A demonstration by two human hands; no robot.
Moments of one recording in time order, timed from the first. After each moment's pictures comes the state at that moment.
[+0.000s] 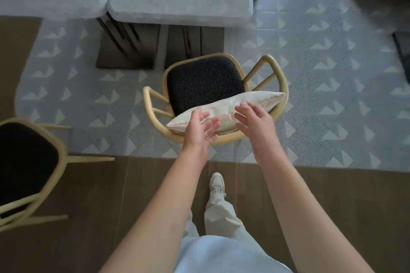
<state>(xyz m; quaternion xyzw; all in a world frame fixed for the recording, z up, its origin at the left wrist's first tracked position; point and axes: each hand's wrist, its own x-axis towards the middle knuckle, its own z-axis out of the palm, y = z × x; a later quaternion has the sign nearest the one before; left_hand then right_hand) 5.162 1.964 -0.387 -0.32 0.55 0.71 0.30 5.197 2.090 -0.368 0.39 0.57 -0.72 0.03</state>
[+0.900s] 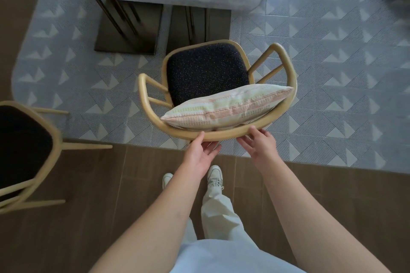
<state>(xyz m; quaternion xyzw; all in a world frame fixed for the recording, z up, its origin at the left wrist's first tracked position) 5.194 1.965 -0.496 -0.47 0.38 0.75 0.28 5.215 2.125 -0.493 0.55 0.38 -0.74 0.05</state>
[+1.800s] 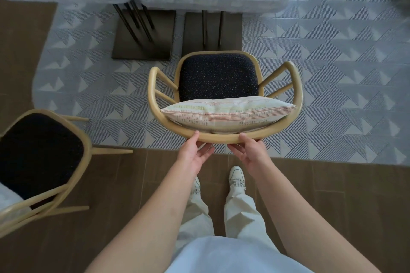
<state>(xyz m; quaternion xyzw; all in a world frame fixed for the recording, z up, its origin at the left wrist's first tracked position) 5.166 1.819 -0.488 -0.48 0.43 0.71 0.29 5.209 1.974 -0.492 0.53 0.36 -0.76 0.07</state>
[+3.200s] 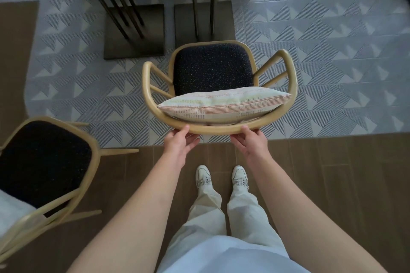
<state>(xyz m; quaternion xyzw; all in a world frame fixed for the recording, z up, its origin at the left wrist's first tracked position) 5.159 1.714 -0.511 -0.39 0.55 0.68 0.28 5.234 1.894 -0.500 0.56 0.34 -0.75 -0.01</state>
